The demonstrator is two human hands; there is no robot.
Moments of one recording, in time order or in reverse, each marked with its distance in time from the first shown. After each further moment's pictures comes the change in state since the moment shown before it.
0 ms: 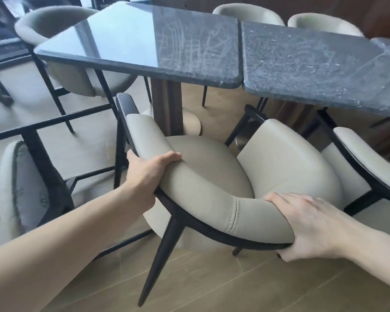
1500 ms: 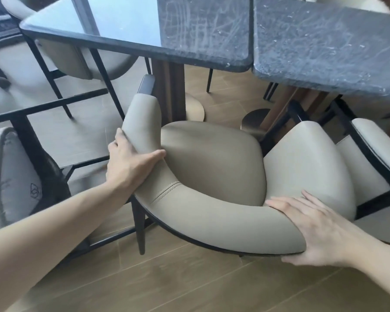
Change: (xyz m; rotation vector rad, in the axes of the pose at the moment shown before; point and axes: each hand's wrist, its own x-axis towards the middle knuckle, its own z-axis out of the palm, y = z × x) left_hand 0.075 -0.024 -0.013 0.686 0.197 0.265; right_hand 0.017 0.040 0.048 -0.060 -0.054 -0.039
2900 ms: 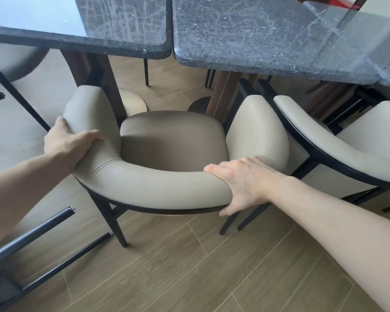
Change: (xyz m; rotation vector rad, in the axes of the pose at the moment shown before) left_hand 0.073 0.048 0.085 -0.001 0.006 0.053; right_hand 0.046 0.060 0.002 -0.093 0.000 0.062
